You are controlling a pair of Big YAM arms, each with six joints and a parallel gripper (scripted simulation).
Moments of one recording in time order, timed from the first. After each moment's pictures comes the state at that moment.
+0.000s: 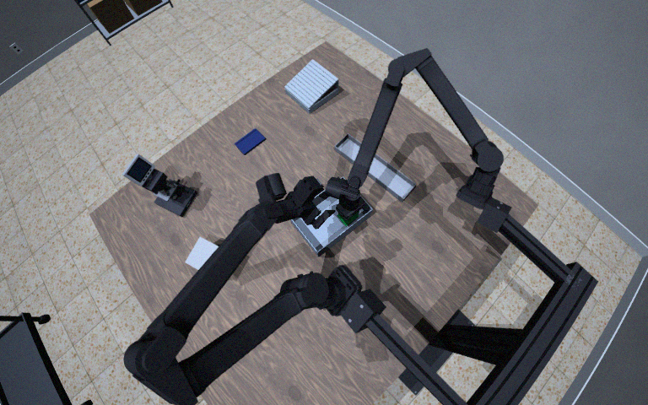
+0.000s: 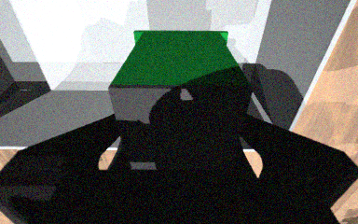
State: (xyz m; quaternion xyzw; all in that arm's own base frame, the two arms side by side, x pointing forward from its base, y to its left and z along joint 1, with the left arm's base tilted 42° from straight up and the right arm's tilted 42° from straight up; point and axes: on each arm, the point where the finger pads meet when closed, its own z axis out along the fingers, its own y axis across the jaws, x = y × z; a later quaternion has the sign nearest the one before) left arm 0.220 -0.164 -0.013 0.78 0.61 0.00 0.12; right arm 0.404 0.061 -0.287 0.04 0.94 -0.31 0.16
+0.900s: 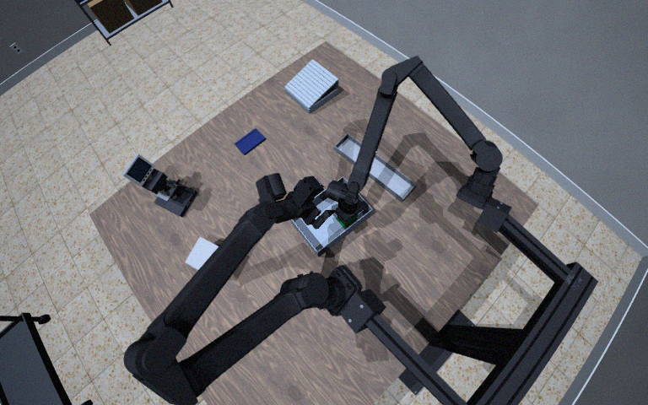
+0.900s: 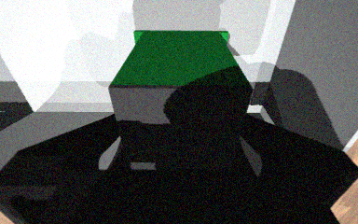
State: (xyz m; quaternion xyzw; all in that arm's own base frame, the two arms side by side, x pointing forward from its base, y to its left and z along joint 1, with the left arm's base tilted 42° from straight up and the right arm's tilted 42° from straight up) left arm 0.220 -0.164 -0.013 0.78 0.61 0.00 0.12; right arm 0.419 0.037 -0.318 0.05 0.93 -0.31 0.16
